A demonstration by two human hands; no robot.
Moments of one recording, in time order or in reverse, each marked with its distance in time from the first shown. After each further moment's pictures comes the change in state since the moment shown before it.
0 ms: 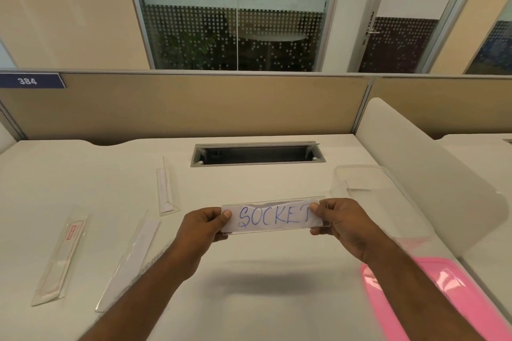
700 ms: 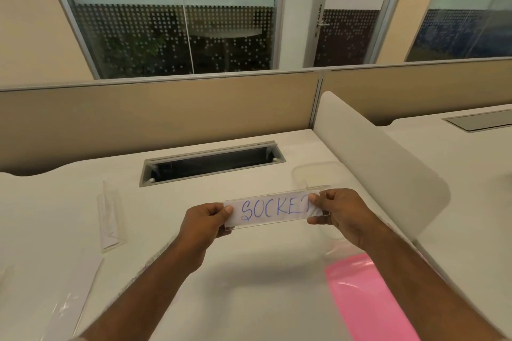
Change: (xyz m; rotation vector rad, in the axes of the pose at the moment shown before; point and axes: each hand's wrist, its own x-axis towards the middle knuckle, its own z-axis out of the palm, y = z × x) left_hand 0.058 0.021 0.098 0.080 -0.089 -0.065; right_hand 0.014 -0.021 -0.086 0.009 0.181 0.000
